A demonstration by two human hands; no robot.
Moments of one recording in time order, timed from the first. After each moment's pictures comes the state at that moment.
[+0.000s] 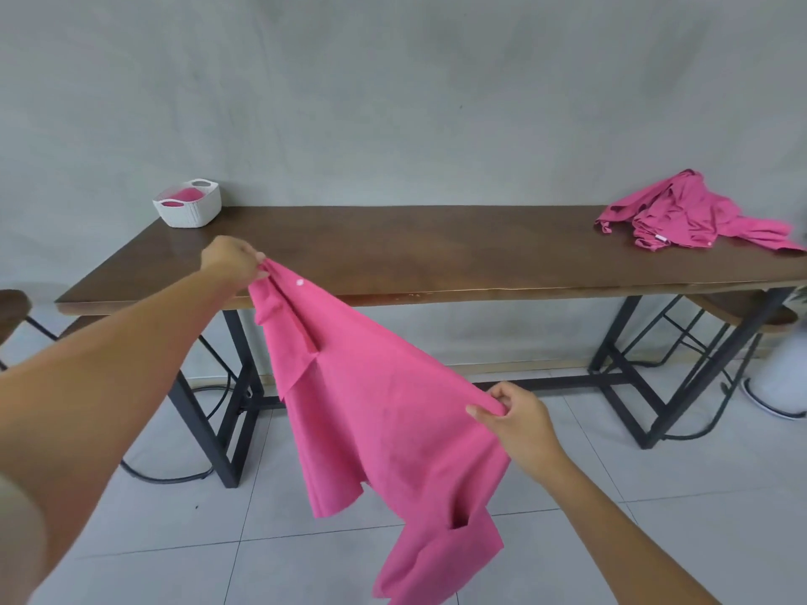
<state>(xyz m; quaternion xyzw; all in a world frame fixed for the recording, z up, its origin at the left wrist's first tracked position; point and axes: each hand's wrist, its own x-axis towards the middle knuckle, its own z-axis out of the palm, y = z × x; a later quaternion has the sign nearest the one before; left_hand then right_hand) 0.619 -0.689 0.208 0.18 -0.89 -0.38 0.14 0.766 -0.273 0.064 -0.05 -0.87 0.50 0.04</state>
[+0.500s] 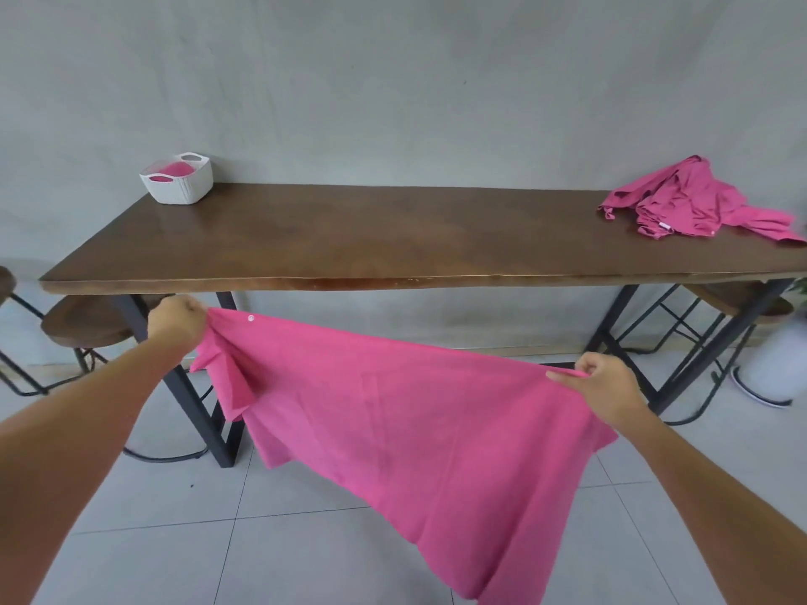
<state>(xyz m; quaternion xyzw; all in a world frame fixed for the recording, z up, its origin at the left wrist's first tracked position) 0.655 -0.762 0.098 0.27 -0.90 -0.32 0.14 0.729 -0.160 0.088 -0.12 -0.92 0.38 0.06</state>
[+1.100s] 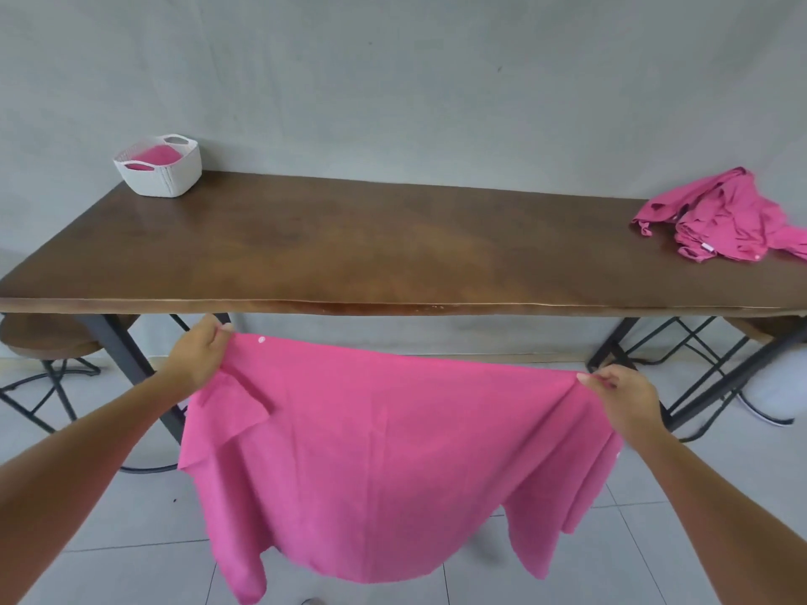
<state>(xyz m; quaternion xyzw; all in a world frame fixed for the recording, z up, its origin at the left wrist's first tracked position) 0.569 -0.792 0.051 0.15 -0.92 -0.36 0.05 0.603 -0.190 0.068 -0.16 -0.92 0.34 0.10</state>
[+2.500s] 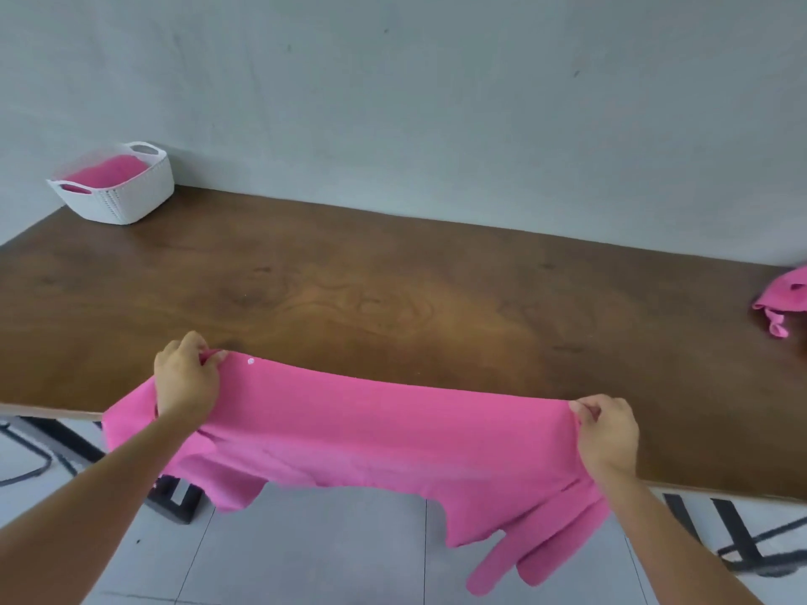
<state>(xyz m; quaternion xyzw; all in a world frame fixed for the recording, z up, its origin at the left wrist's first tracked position) 0.314 -0.744 0.004 0.29 -0.89 -0.29 0.21 0.256 -0.179 0.002 -0.14 -0.92 0.34 0.13</state>
